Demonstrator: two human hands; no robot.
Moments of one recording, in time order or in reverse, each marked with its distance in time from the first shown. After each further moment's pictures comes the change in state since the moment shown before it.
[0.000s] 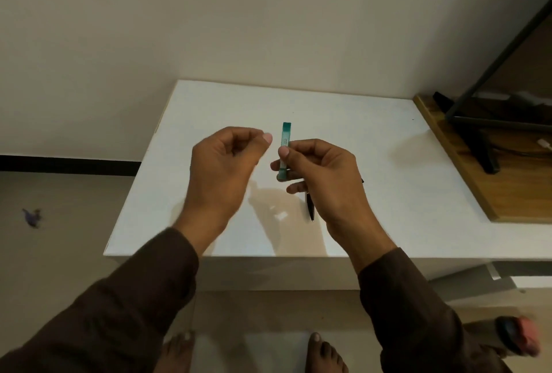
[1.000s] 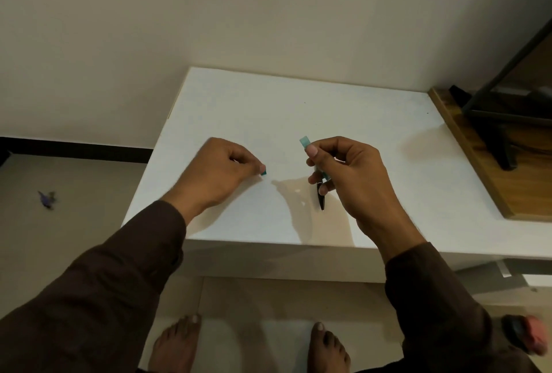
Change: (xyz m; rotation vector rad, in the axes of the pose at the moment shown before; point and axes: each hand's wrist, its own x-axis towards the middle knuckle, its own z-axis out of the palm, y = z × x) left_hand 0.024 -0.038 -0.035 0.400 -0.334 -0.115; right_hand -0.002 0.010 -0.021 -0.187 -0.001 -0.026
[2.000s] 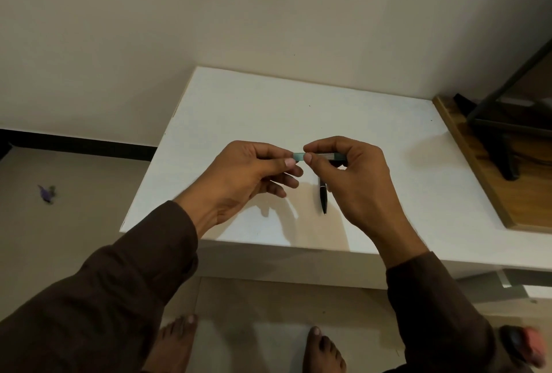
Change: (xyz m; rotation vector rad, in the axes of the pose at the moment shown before) left_hand -0.009 0.021 0.016 -0.696 -0.247 -0.078; right_hand -0.006 -0.014 0.003 -0.242 0.026 -0.139
